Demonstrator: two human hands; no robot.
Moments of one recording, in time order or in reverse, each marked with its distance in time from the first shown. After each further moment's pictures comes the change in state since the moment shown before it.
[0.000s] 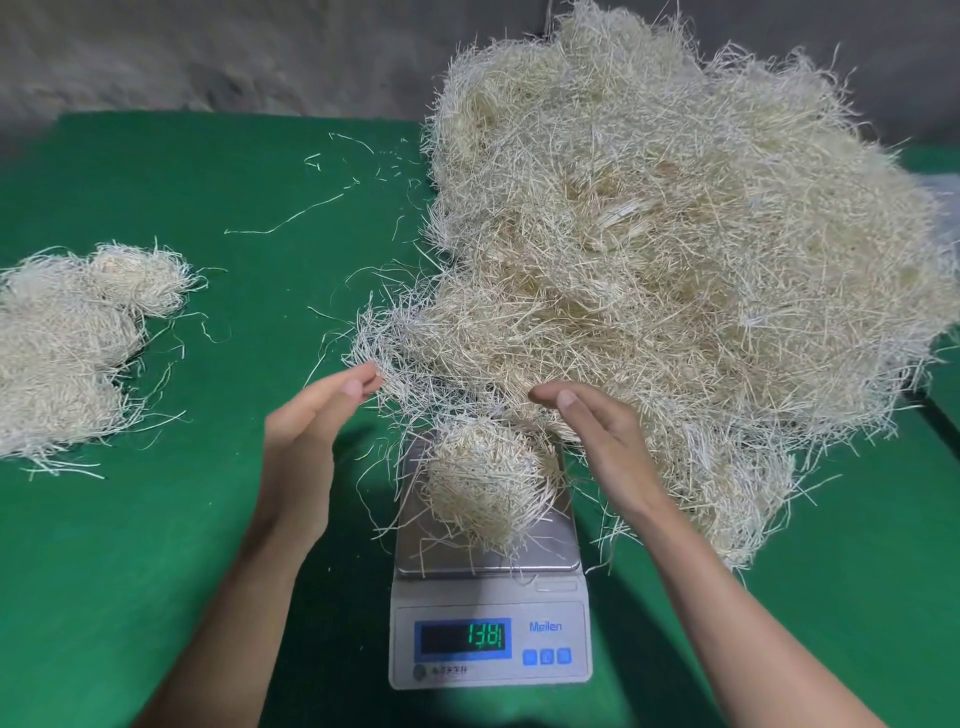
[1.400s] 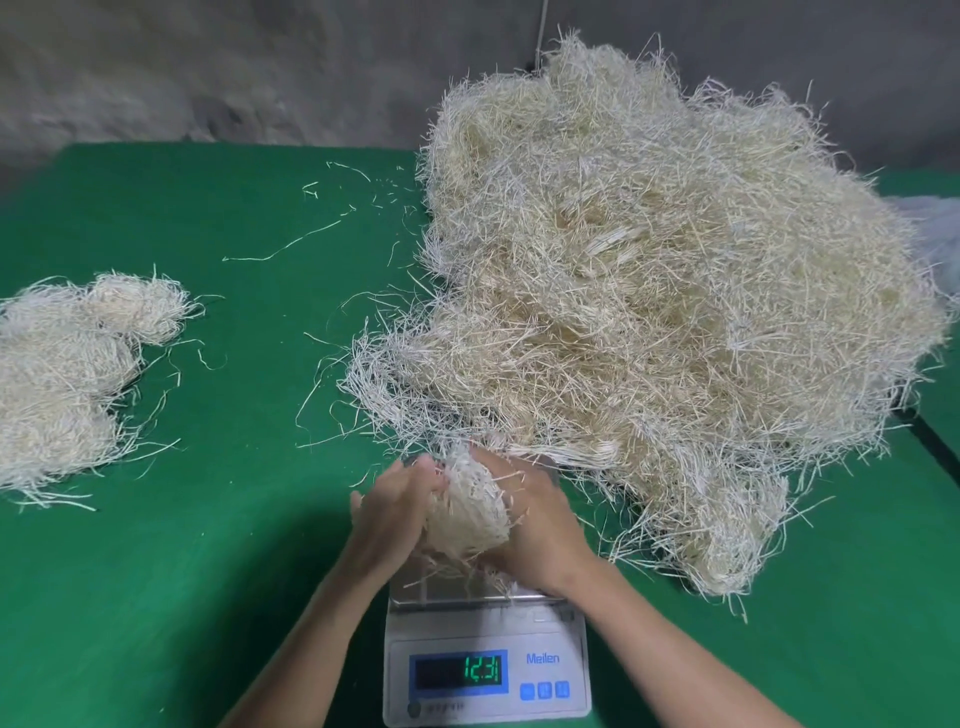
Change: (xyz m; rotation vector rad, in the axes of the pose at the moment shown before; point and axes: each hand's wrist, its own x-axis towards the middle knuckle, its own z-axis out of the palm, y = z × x) left_hand -0.012 -0.044 0.046 0.520 -0.318 -0.235; right_hand -0.012 0.028 0.046 -0.739 -0.326 0.091
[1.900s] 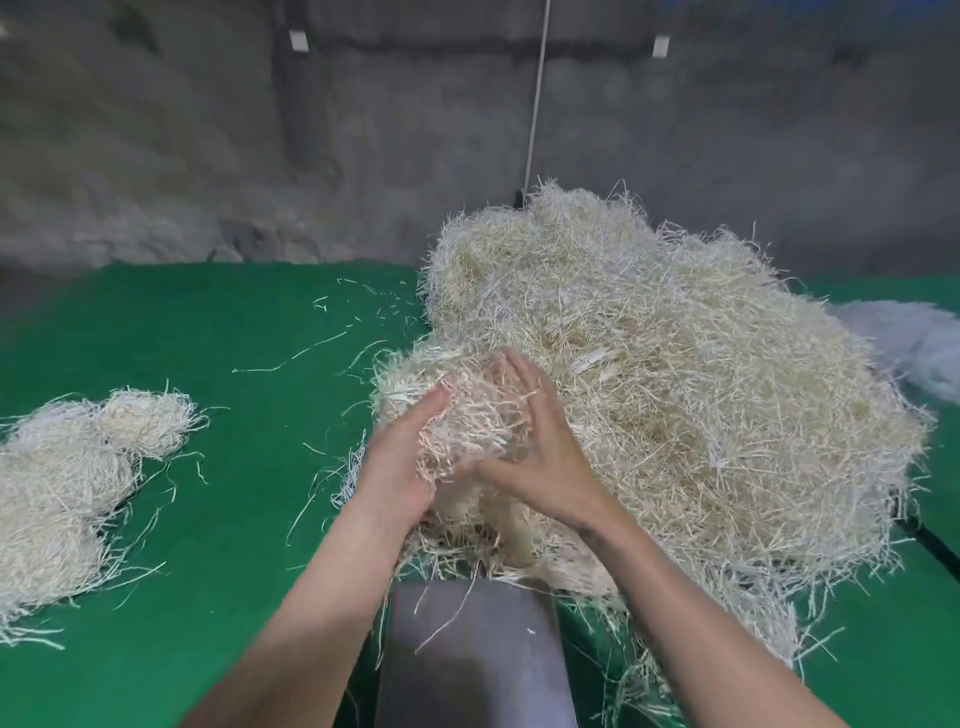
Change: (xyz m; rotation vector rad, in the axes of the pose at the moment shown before) left_hand 0.073 0.135 -0.050 -1.113 0.038 -0.168; right_hand 0.061 -0.049 -0.136 0.375 0.398 -0.285
